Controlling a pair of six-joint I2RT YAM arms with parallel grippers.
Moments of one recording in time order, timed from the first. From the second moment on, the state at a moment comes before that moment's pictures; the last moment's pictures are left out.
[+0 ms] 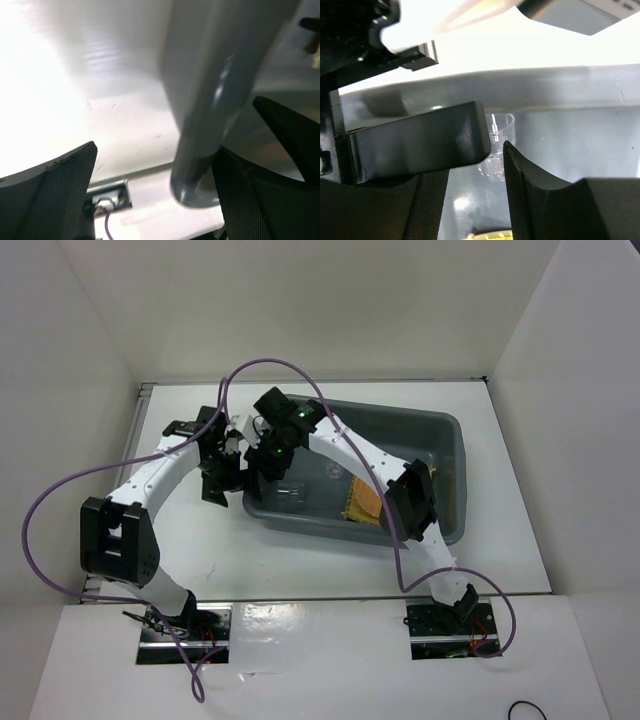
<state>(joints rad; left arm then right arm) -0.19 1.58 1.27 -1.02 0.30 -0.30 0.83 2.28 2.27 -1.00 -0.31 -0.42</state>
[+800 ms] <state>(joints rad) -0.21 1.39 1.53 -1.32 -0.22 -0.42 0.89 2.18 2.14 -0.76 -0.25 -0.16</state>
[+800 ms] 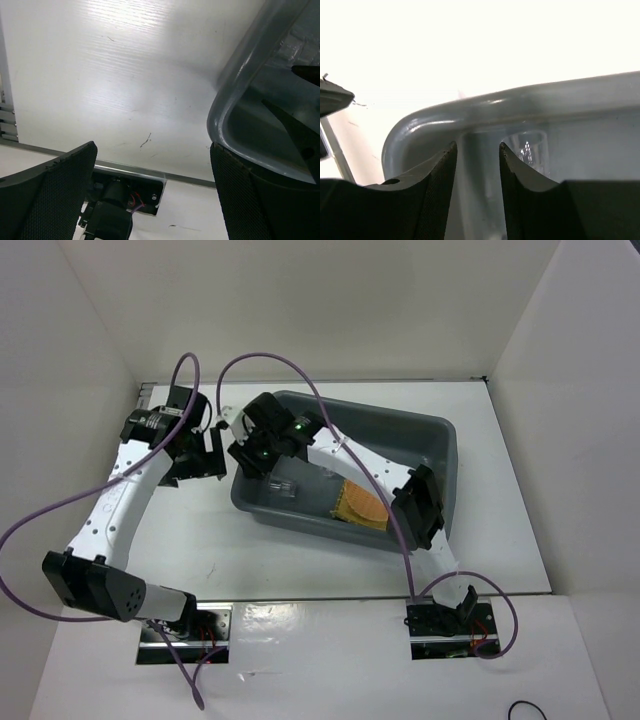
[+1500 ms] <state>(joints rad) -0.17 1.17 1.52 -1.22 -0.41 -0.51 0.88 2.24 2.03 -0.77 -0.03 -0.03</state>
